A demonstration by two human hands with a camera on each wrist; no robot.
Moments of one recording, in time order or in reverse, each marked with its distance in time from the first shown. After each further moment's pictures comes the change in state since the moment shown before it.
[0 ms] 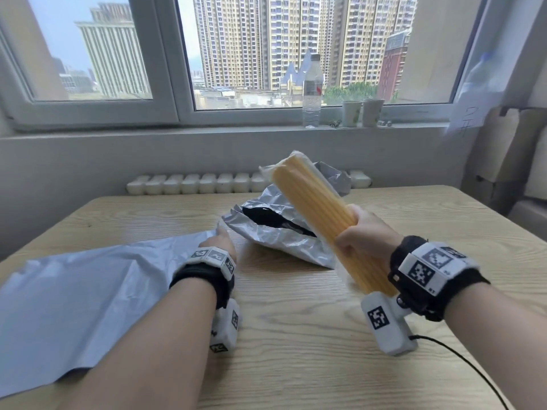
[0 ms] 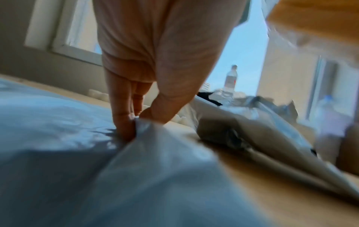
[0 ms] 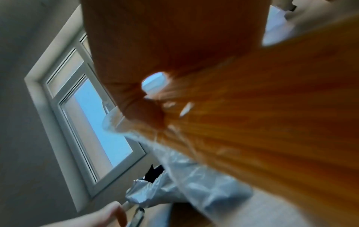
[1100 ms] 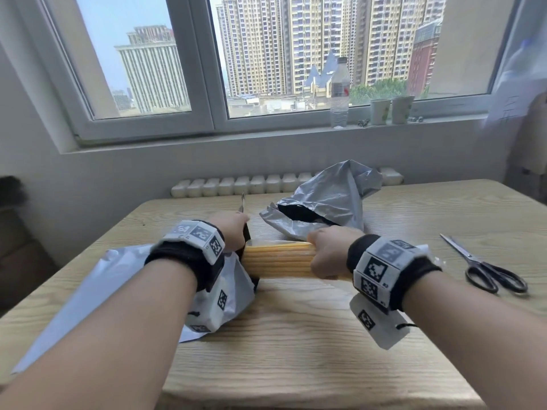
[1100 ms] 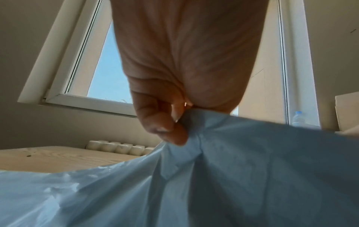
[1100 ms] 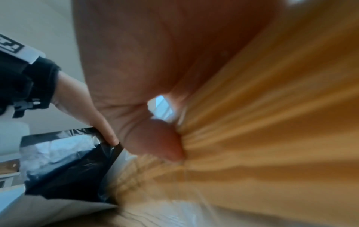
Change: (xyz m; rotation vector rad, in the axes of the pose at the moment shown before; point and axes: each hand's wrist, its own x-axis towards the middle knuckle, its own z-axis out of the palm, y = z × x) left_hand -0.074 -0.040 -0.092 0.334 -0.031 0.286; right_hand -0.025 -0.064 0.077 -0.760 -0.224 -0.194
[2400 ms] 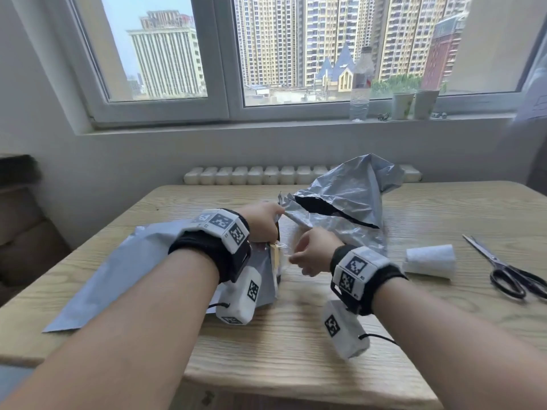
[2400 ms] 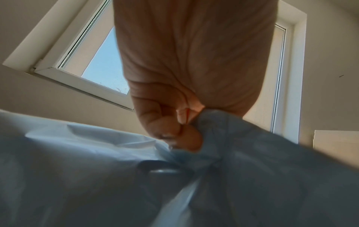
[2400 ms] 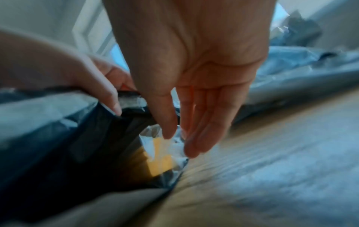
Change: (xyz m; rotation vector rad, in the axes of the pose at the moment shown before) left_hand -0.001 0.008 0.002 -0.424 -0.064 0.094; right_hand 0.057 -0.033 0.053 0.627 0.039 0.048
